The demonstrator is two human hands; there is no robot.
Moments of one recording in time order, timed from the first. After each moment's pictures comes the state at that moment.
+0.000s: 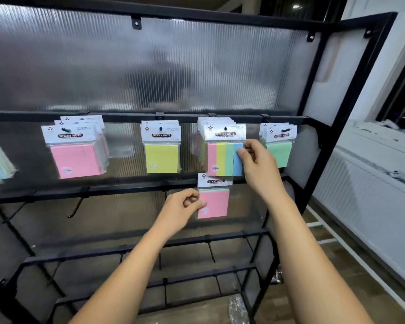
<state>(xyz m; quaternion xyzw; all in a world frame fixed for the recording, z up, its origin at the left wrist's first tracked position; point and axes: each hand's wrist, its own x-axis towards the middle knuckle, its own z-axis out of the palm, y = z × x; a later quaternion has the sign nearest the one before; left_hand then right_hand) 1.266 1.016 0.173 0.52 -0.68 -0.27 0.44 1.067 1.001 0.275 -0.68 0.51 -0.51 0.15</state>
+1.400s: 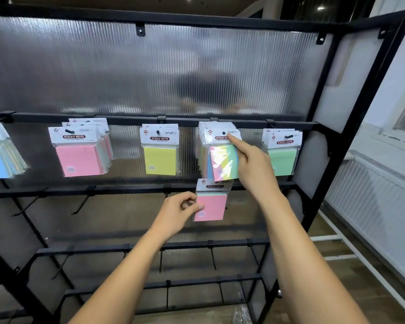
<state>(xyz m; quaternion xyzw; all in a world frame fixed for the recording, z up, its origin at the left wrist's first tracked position) 1.255 1.013 0.174 0.55 -0.67 -0.24 0.44 1.059 0.966 0.273 -0.73 0.50 -0.45 0.10</state>
